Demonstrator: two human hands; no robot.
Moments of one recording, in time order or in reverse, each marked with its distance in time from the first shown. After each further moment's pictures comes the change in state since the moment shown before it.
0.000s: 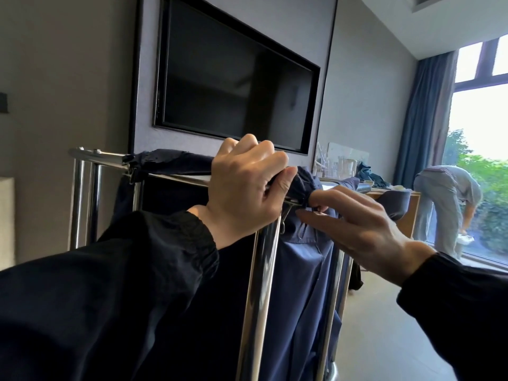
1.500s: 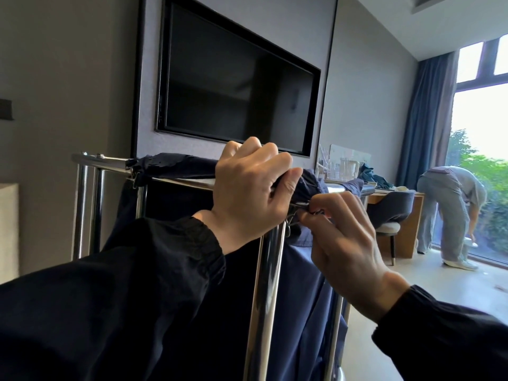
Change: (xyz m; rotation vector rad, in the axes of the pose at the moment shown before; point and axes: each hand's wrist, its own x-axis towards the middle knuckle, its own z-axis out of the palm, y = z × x) left_hand 0.000 0.003 -0.001 -0.011 0.007 -0.047; right_hand 0.006 -0.032 0.037 -0.194 0.310 0.239
